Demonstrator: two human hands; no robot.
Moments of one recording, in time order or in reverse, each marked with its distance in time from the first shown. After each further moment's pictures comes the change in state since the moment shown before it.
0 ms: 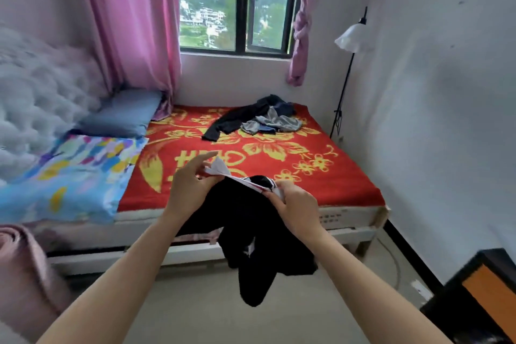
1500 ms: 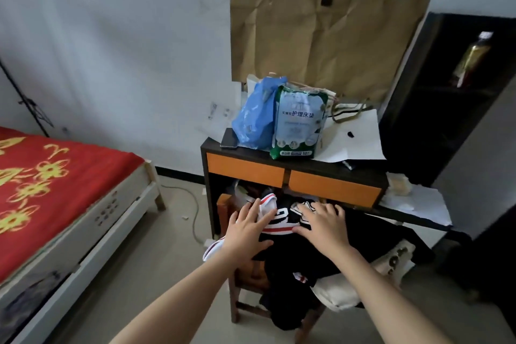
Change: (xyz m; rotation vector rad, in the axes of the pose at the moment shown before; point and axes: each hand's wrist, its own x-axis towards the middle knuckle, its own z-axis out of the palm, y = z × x) left_hand -0.307 0.119 0.320 0.450 -1.317 1.118; right_hand -0.422 0.110 -0.170 -0.747 -0.059 1.283
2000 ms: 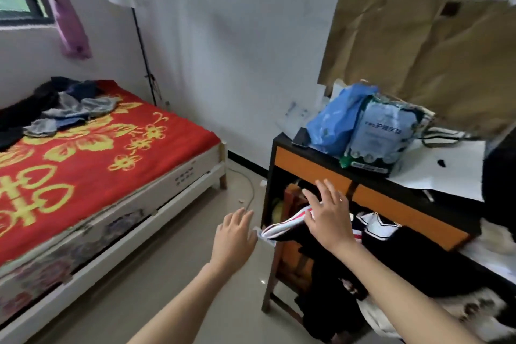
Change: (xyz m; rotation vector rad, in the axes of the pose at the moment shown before) left_hand -0.133 -0.061 -0.005 -0.179 0.289 -0.568; right_hand 0.017 -0.107 -0.012 0.137 0.360 -0.500
